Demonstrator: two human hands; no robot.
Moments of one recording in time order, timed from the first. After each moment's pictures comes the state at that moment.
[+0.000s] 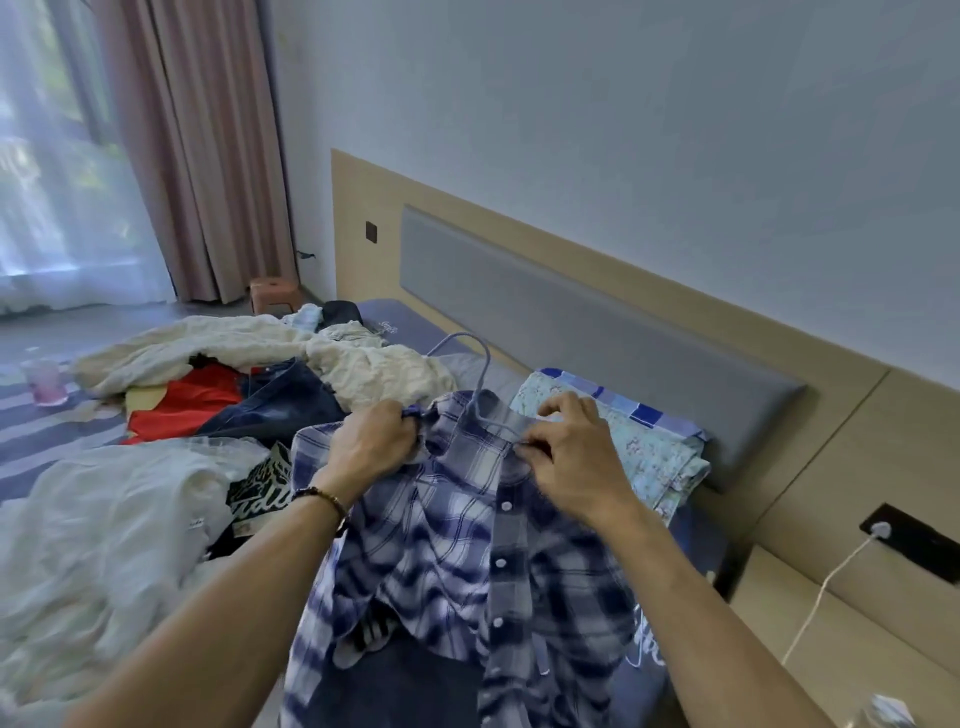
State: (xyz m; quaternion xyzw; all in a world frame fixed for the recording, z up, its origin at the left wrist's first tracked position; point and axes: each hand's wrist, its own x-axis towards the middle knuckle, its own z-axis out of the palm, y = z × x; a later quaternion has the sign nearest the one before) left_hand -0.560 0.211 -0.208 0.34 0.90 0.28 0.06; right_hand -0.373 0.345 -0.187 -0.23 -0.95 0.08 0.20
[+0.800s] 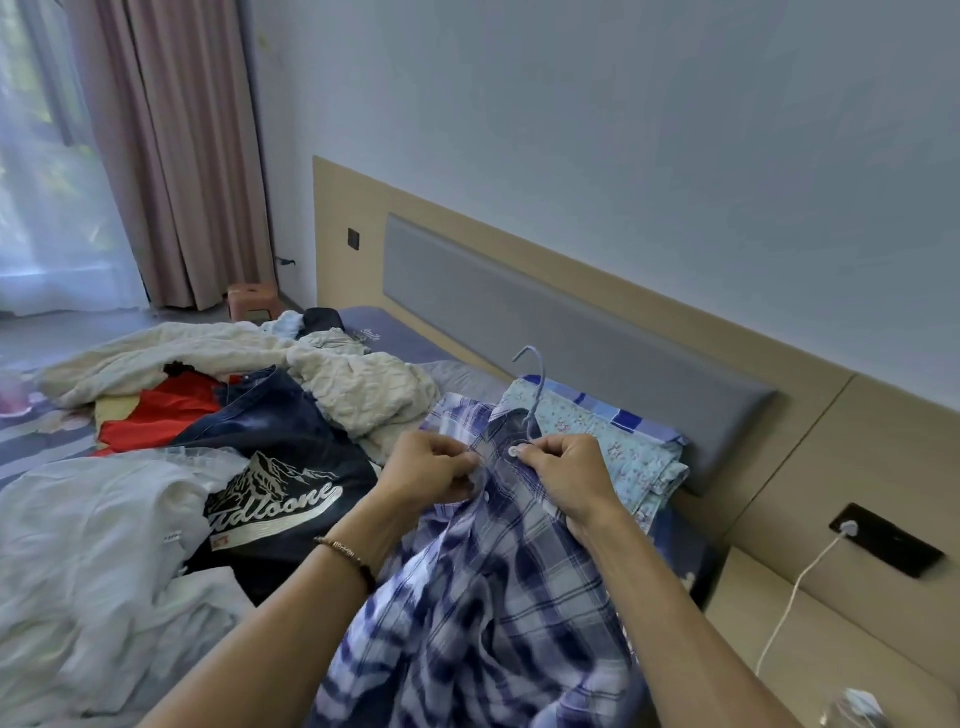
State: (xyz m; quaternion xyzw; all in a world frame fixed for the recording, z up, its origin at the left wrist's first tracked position) left_hand -0.498 0.228 -0.209 0.24 0.66 0.62 0.35; right_hand -0.376 0.343 -0.202 -0.39 -0.71 0.51 0.28
